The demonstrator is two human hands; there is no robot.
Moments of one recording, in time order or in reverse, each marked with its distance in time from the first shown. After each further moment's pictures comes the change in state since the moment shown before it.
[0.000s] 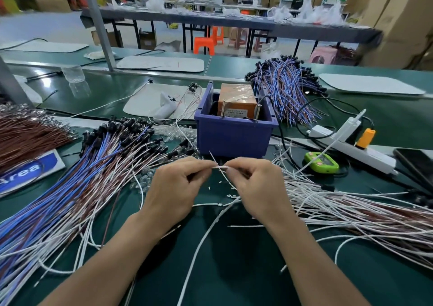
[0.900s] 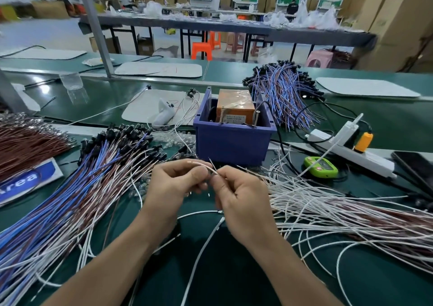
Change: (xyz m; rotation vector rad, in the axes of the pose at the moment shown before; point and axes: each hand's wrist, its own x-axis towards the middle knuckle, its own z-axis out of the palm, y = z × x) left_hand 0.005 0.018 -0.007 -0.841 0.015 -0.425; right_hand -0.017 -0.024 0.023 0.183 -0.011 0.019
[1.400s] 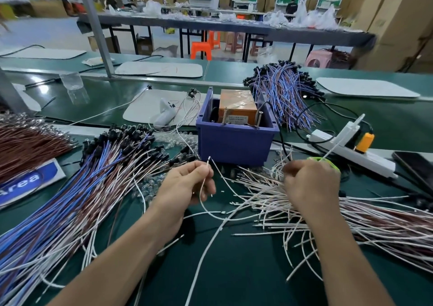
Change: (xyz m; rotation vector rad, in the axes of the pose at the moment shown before) left_hand 0.003 0.004 0.008 0.076 -0.032 -0.312; right_hand 0.033 0.044 -0.087 -0.864 0.230 0.356
